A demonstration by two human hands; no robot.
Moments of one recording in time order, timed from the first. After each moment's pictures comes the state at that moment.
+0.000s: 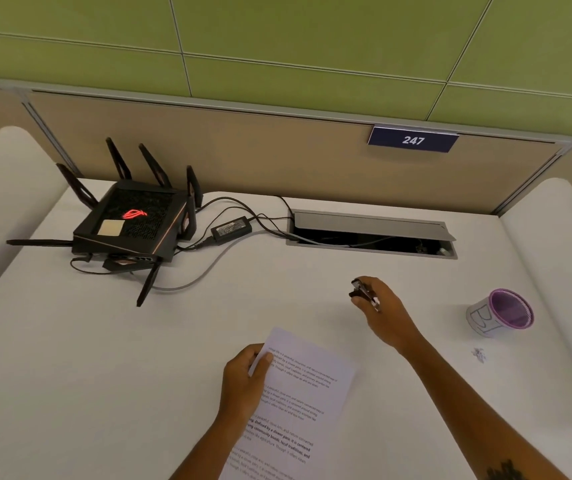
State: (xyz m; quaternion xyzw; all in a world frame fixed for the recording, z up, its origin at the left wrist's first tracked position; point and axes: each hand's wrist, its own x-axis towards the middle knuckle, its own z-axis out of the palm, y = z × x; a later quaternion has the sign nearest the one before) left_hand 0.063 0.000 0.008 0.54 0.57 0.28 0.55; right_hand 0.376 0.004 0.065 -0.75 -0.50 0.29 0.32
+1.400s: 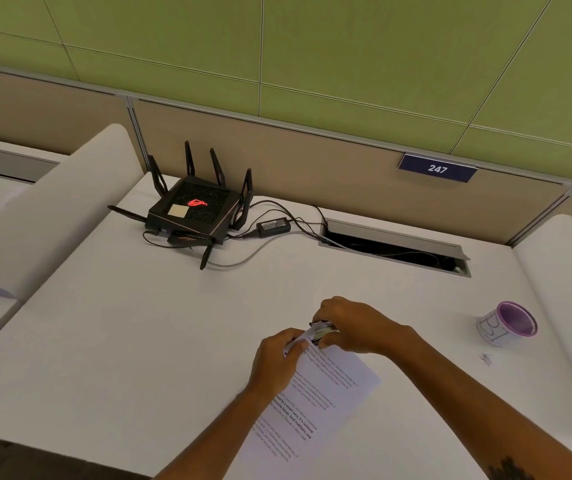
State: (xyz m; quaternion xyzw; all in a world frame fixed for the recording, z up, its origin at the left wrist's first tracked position) left_hand 0.032 -0.042 0.033 0.65 0.50 0.29 0.49; right_hand 0.230 -0.028 0.151 -0.57 -0.80 0.19 -0.05
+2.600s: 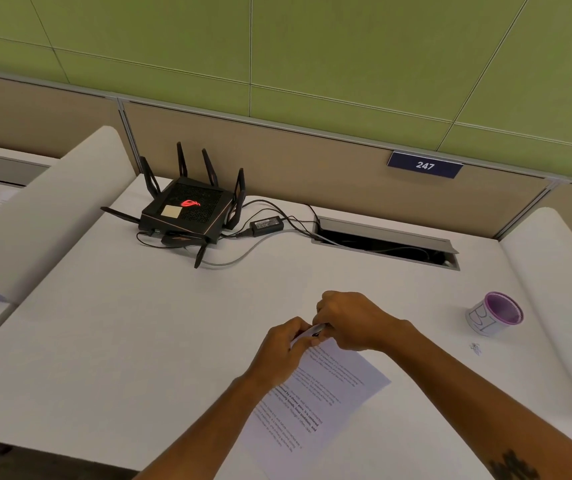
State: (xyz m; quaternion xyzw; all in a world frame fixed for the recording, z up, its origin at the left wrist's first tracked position) left_hand 0.037 -0.041 0.064 0.68 0.42 0.25 0.54; right_hand 0.226 -0.044 0.170 -0.52 -0.85 0.08 -0.06
